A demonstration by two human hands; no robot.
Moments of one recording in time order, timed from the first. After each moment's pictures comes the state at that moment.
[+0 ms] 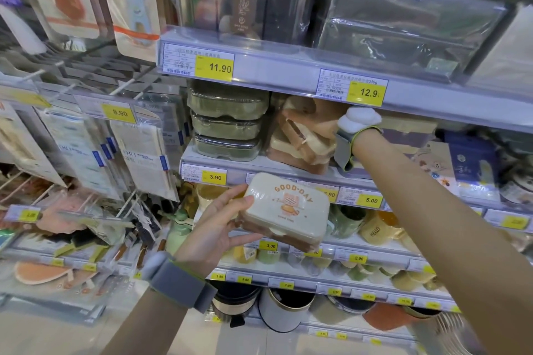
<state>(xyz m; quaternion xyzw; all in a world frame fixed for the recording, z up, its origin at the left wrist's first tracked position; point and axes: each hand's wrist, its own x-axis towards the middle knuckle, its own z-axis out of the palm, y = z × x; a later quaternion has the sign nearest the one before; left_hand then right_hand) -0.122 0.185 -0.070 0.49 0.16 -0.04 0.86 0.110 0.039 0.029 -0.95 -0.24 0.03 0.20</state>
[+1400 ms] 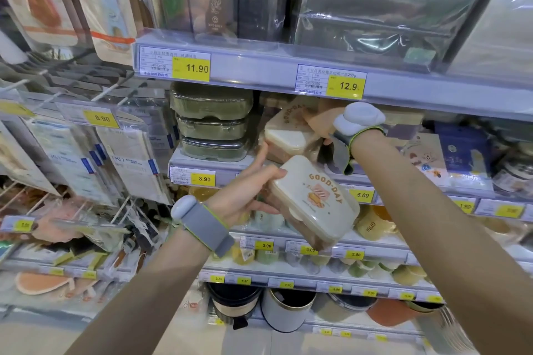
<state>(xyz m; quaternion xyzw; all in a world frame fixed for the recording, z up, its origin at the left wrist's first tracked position) -0.060 0.147 -0.023 0.67 0.09 -0.11 0.73 0.090 0.010 0.039 -0.98 -0.15 0.04 0.13</state>
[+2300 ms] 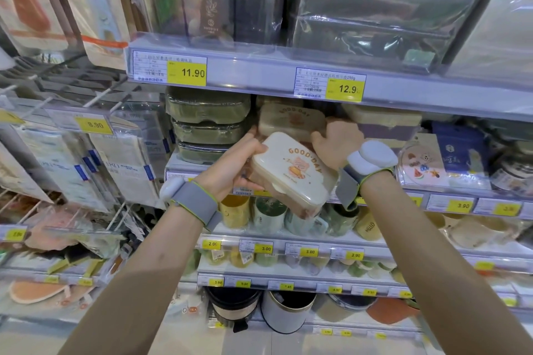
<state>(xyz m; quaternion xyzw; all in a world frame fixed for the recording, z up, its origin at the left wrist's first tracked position) -0.029 0.173 -0.006 0.68 0.09 -0.07 0.73 0.046 -0.003 0.032 -0.99 -0.09 -0.05 0.11</state>
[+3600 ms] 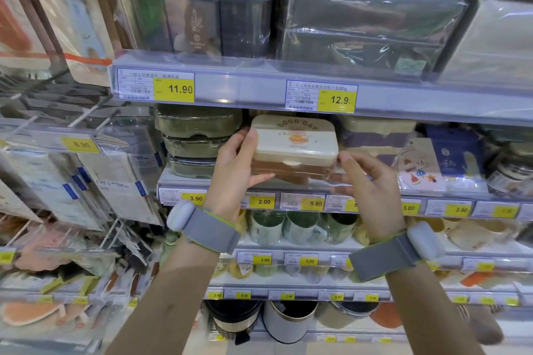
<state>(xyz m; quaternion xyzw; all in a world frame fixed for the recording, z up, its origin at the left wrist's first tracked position) -0.037 0.145 0.012 0.60 0.12 0.12 0.78 -0.016 -0.049 0.002 -0.73 -0.06 -0.12 0.67</state>
